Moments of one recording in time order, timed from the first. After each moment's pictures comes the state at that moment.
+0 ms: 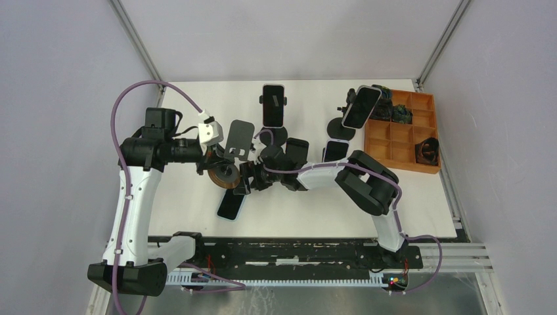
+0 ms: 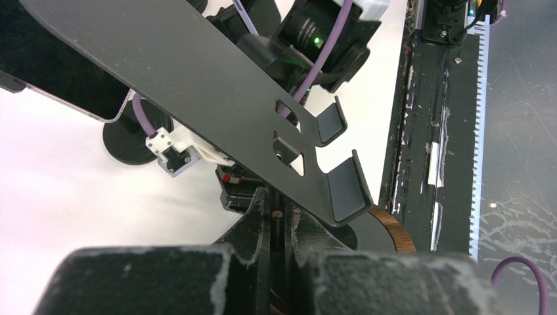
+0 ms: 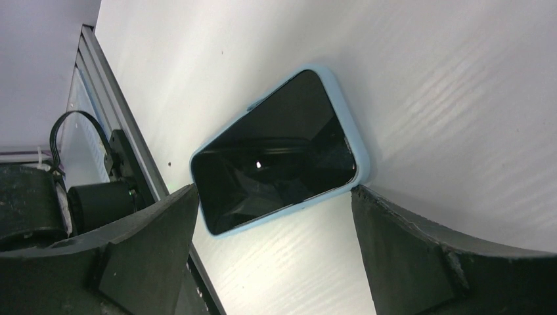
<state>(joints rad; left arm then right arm) -0.06 1.08 1.35 -1.24 1.05 0.97 0.96 2.04 1.17 0.30 -0.34 0.65</state>
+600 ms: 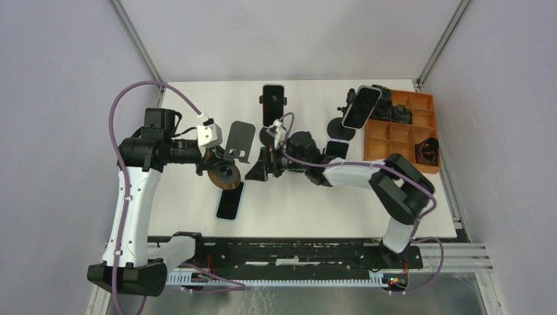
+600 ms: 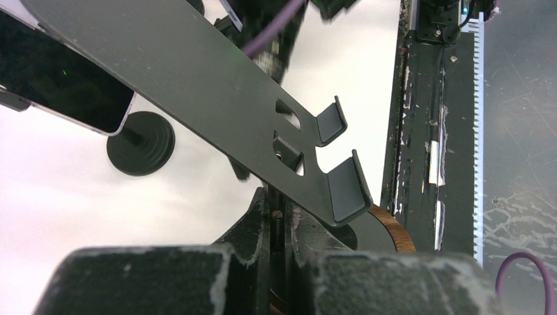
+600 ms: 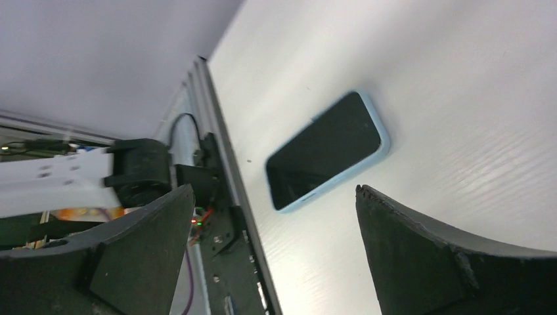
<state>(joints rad) -0.06 1.08 1.36 -1.28 1.08 1.04 0.81 1.73 0.94 0.54 -0.58 0.68</state>
